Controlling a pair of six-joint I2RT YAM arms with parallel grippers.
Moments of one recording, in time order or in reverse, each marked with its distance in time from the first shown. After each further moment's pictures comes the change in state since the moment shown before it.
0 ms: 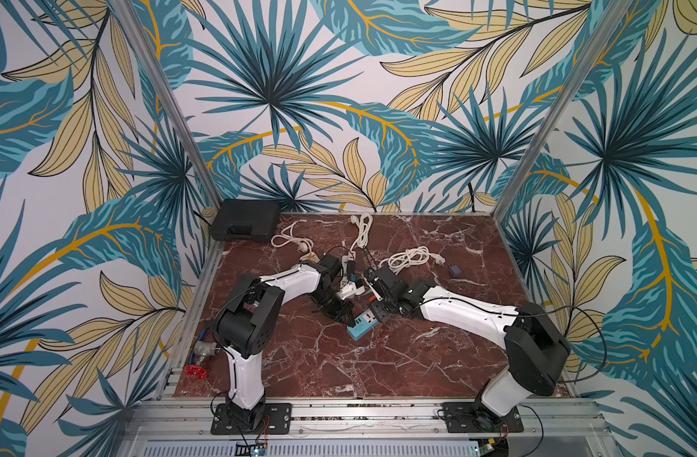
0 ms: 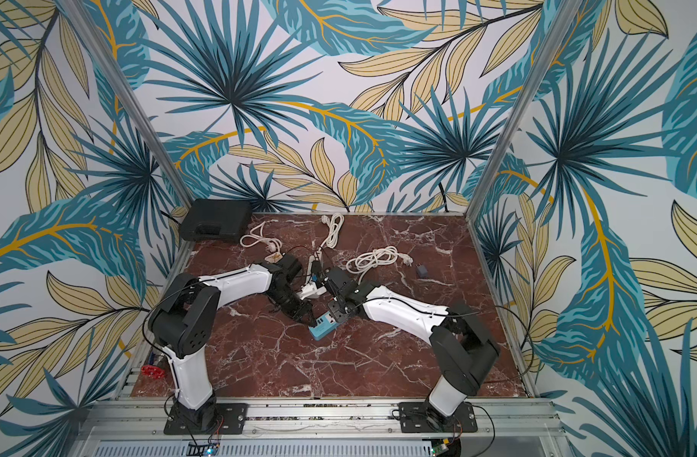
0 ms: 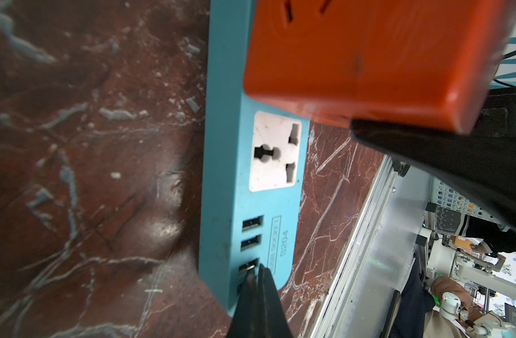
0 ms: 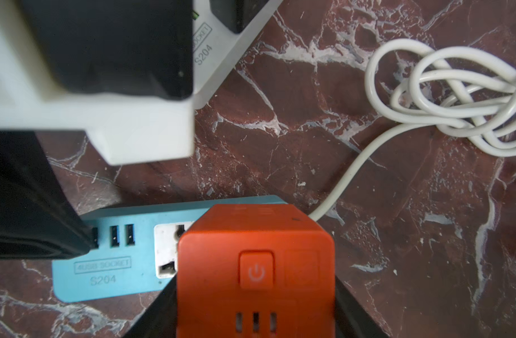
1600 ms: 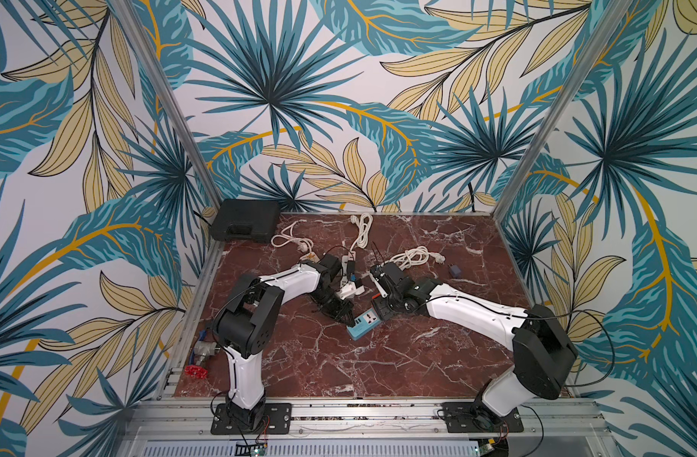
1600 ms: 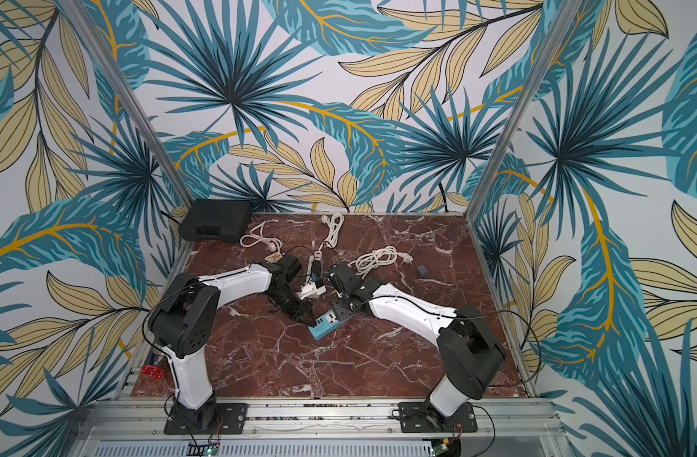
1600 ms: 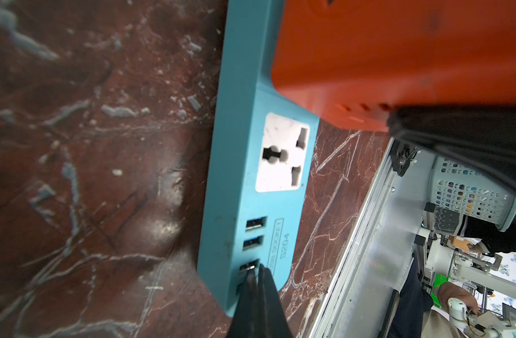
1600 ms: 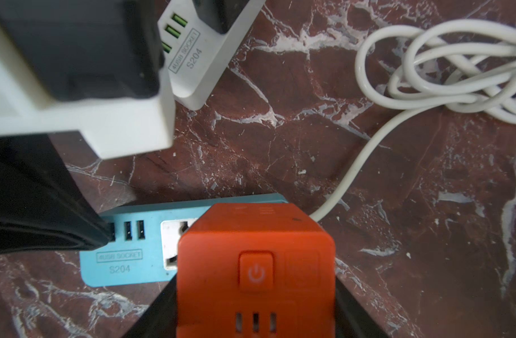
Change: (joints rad) left arm 0.003 0.000 0.001 -0.006 0.002 0.000; right arm -0.055 -0.039 0.005 -0.045 -0.109 0.089
